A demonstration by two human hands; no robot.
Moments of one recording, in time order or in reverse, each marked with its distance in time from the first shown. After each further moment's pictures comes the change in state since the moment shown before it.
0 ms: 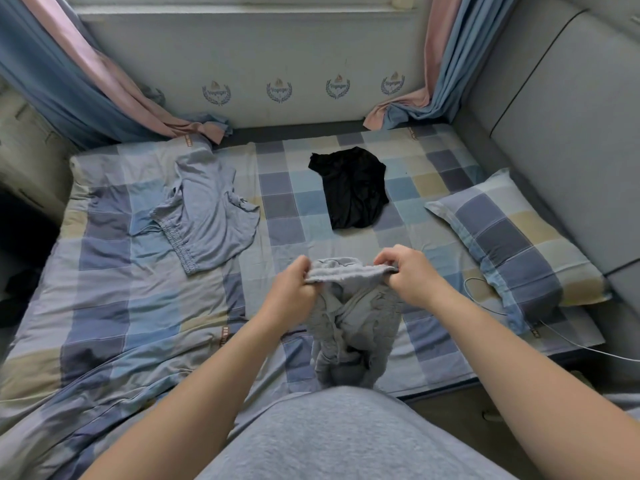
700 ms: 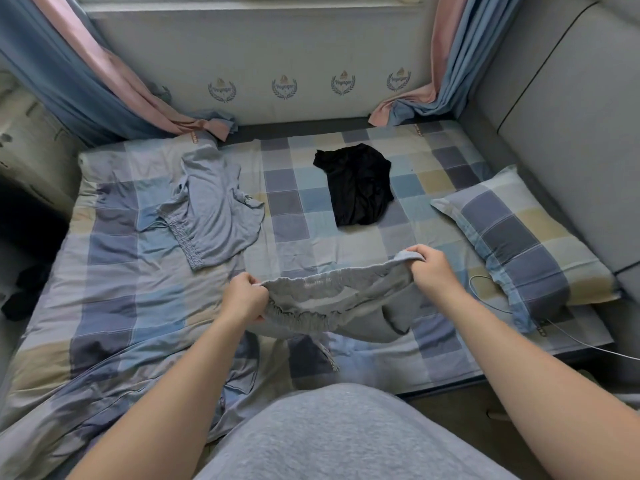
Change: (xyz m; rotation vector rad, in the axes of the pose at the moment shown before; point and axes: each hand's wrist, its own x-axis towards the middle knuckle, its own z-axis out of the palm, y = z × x) left_hand 0.008 -0.073 -0.039 -0.015 0.263 -0.567; right_hand 0.012 0.046 0.014 0.429 0.240 0.246
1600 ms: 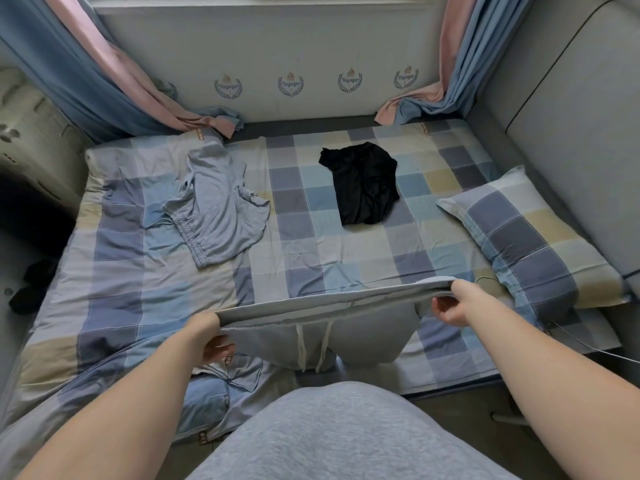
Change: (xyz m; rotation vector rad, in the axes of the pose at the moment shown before) left_hand 0.030 -0.091 -0.048 -0.225 -0.104 -0.575; right_hand 0.021 0.055 -0.018 0.478 0.138 0.950
